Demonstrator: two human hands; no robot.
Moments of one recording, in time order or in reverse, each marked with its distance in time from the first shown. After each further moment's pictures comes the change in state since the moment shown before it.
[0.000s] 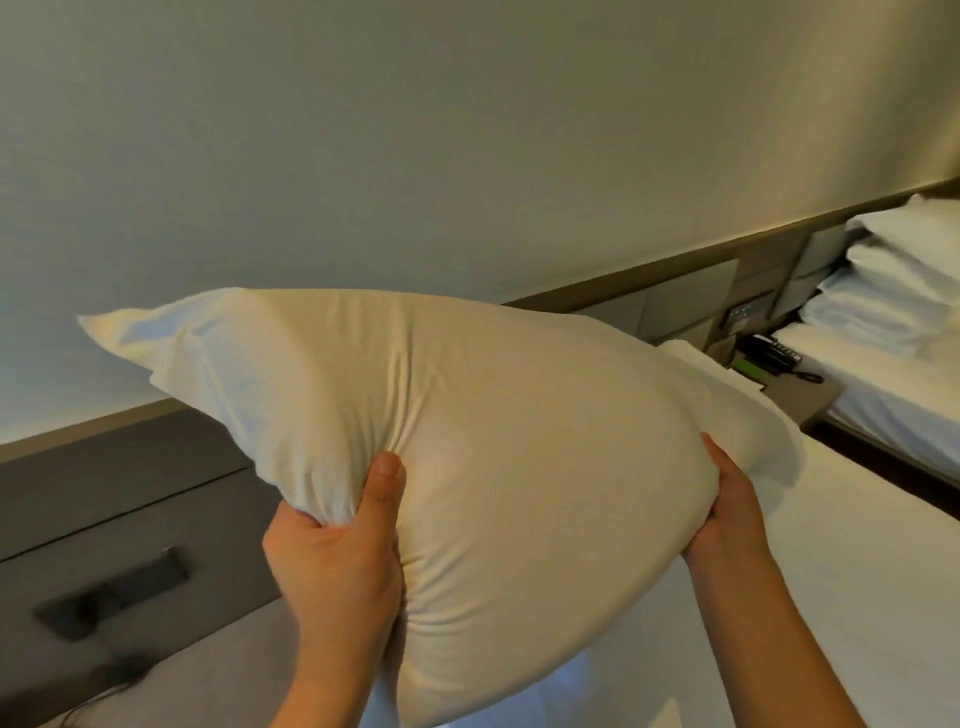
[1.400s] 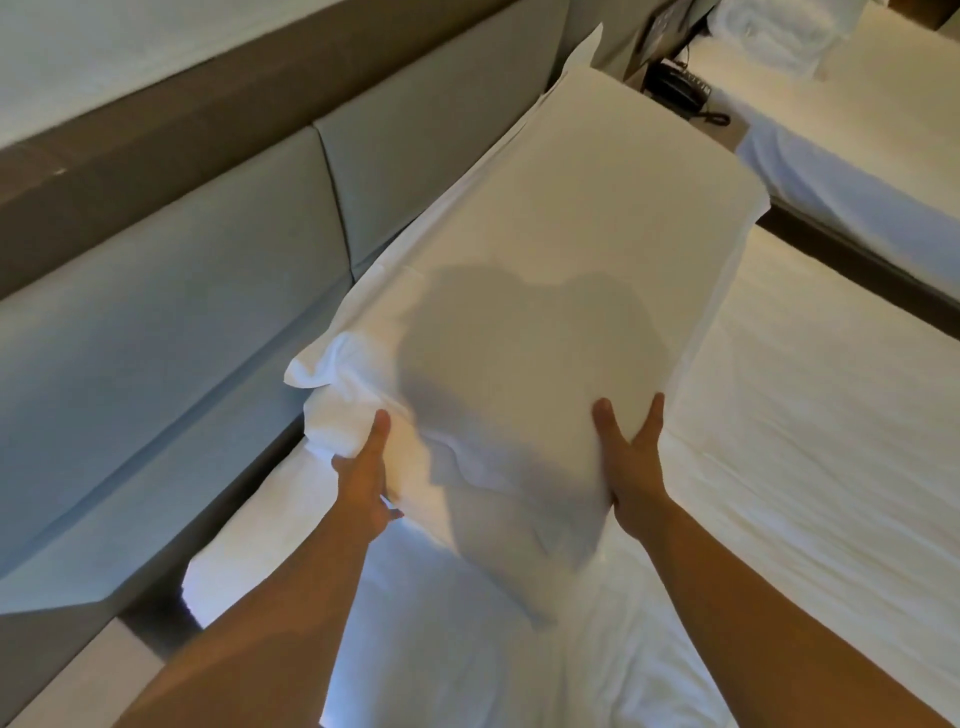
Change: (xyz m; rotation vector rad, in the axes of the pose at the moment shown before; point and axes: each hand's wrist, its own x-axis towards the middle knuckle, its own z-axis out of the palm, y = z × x) left_hand 0.085 -0.493 0.193 0.313 -0.351 -1.464; right_hand 0.273 0.146 -0.121 -0.701 0.416 -0.011
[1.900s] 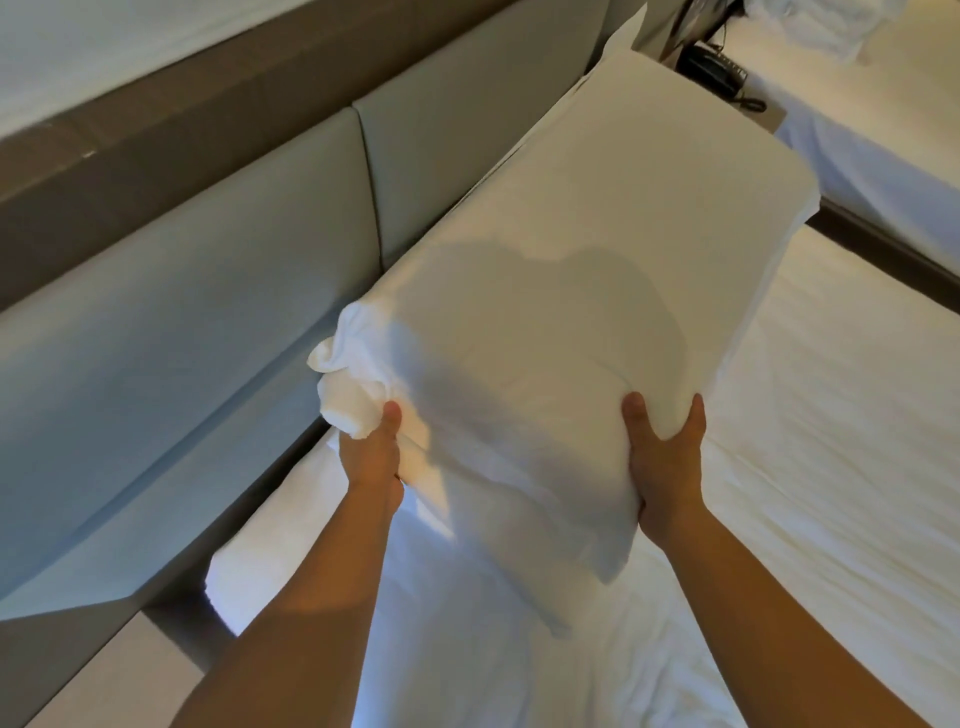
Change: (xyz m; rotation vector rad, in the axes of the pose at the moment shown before) left_hand 0.034 0.024 -0.004 -0.098 0.037 0.240; right_hand -0.006 -0.008 0.032 0.034 0.162 -0.010
